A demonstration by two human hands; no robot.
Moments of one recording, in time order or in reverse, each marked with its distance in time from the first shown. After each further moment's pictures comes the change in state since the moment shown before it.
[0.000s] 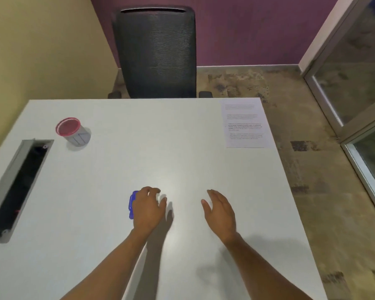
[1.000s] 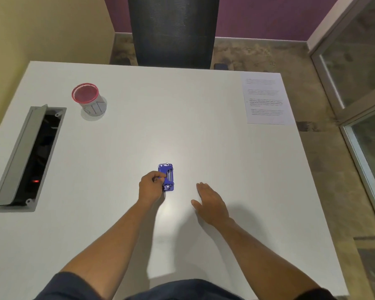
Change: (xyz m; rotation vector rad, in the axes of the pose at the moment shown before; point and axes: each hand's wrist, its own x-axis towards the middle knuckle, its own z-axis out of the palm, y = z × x) left_hand 0.014 -0.105 -0.021 -0.669 -0.198 -0.352; right_hand -0.051 -0.070 0.086 -0.169 -0.341 -0.118
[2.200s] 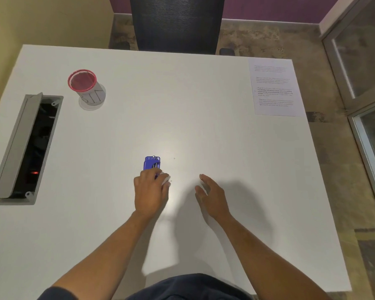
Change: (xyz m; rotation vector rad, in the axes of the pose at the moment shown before) left_hand -0.030 -0.015 -0.010 0.802 0.164 0.612; right_hand 0.000 -0.016 -0.006 0.722 0.137 0.220
